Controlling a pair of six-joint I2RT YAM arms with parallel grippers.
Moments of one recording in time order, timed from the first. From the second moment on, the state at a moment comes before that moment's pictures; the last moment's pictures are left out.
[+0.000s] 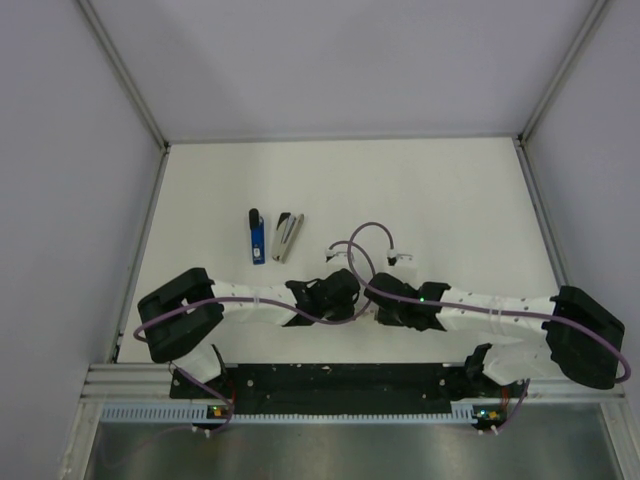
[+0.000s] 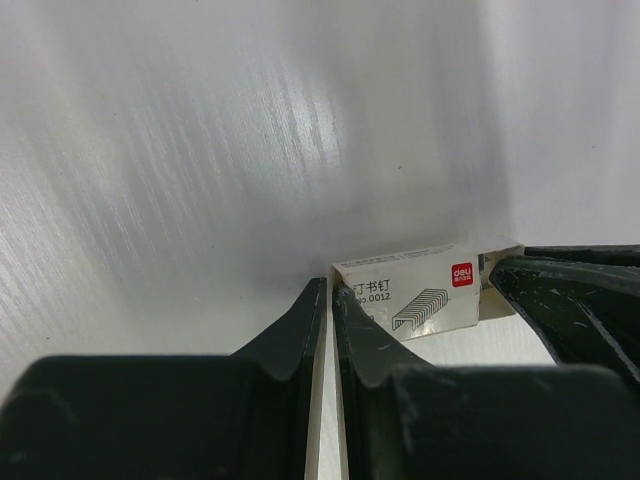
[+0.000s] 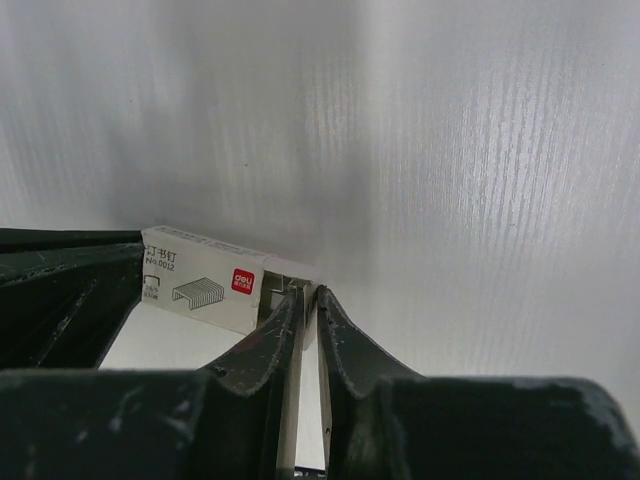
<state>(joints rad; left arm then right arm) -1.11 1.61 0.77 -0.05 -0.21 -0.89 1.06 1.27 0.63 -0.48 0.40 1.05</state>
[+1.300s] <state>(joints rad) -1.12 1.63 0.78 -0.05 -0.23 -0.89 1.06 1.26 0.55 -0.43 0.41 1.08</state>
